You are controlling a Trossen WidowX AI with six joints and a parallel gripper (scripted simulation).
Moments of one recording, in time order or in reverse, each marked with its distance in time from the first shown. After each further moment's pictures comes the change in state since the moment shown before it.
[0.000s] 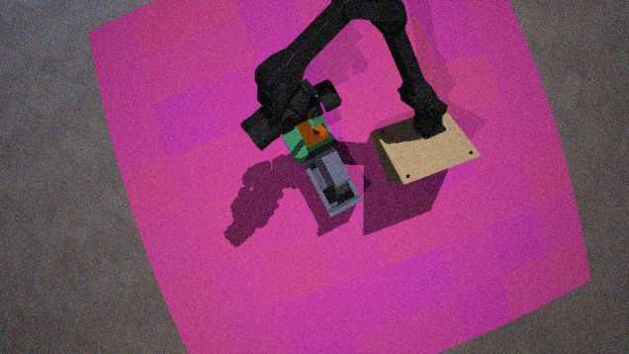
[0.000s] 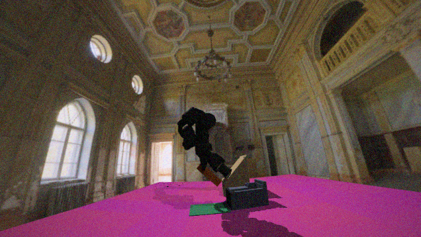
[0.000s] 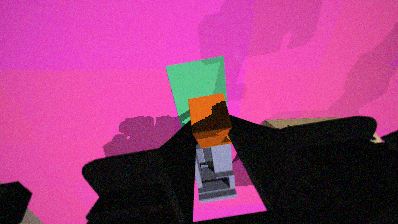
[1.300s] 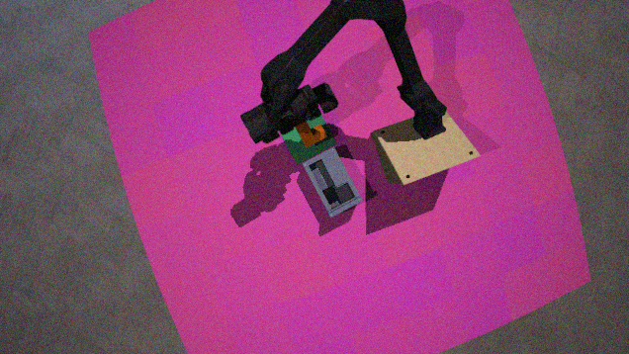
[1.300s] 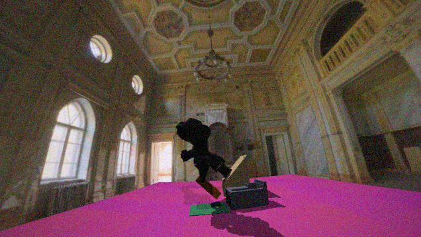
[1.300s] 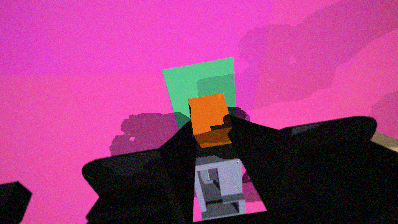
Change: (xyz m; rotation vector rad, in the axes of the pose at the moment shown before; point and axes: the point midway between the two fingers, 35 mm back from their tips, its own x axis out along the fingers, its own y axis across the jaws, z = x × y) arm 0.047 0.002 0.007 0.006 0.001 0.011
